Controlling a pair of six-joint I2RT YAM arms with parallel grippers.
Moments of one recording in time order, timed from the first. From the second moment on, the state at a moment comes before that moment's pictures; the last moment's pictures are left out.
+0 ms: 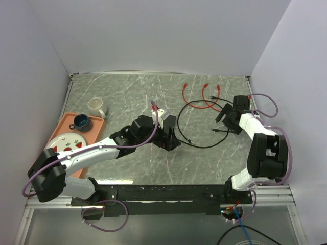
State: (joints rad) left arm -0.91 1.32 0.85 0.06 0.16 -0.48; right arm -0.11 1.52 0.93 -0.43 0.03 0.52
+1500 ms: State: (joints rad) left arm -0.91 1.29 0.82 0.07 0.16 -0.48; right arm -0.16 1.60 0.99 -0.45 -0.18 0.51
